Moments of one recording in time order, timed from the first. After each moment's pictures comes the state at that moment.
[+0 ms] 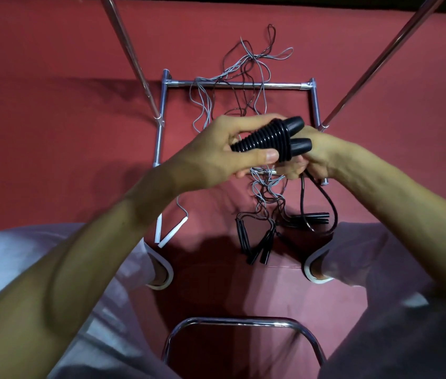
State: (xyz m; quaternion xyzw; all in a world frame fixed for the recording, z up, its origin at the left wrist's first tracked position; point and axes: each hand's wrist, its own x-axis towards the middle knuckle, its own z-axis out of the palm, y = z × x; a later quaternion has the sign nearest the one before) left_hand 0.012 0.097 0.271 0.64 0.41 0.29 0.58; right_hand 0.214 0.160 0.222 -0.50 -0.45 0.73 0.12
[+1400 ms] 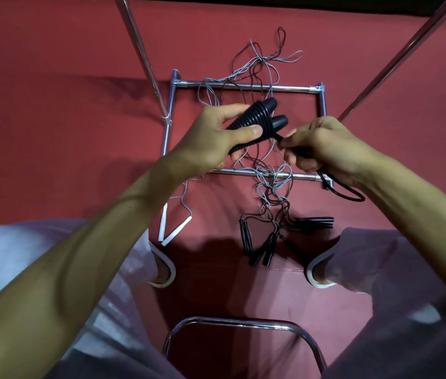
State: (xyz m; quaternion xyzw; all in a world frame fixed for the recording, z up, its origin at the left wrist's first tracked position) left_hand -0.005 0.118 0.247 0.52 0.53 0.35 0.57; right_hand 0.212 0.147 0.257 -0.53 -0.52 0.65 0.19
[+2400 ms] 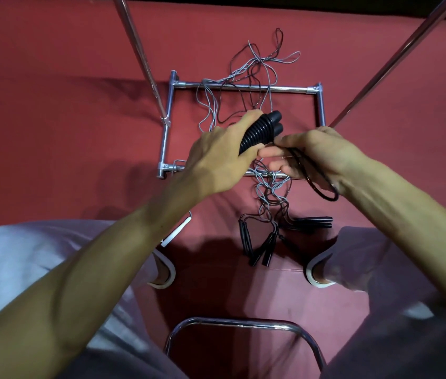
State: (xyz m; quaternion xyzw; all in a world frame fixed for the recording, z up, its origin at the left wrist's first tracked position) left_hand 0.014 0.104 0.239 0.72 0.63 0.18 0.23; right_hand 0.192 0.134 0.269 -0.59 -0.32 0.71 0.21
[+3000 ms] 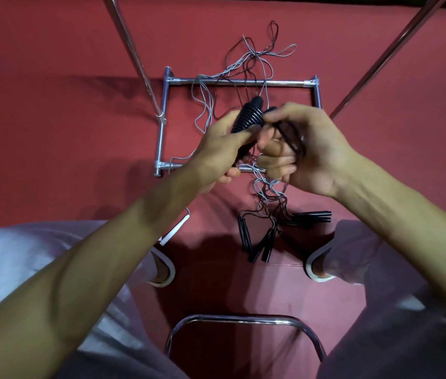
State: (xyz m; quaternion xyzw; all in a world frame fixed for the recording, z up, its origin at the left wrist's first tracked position) left_hand 0.026 0.104 0.242 0.40 0.58 0.34 0.62; right_hand 0.180 0.125 0.283 -0.42 -0.30 0.84 0.19
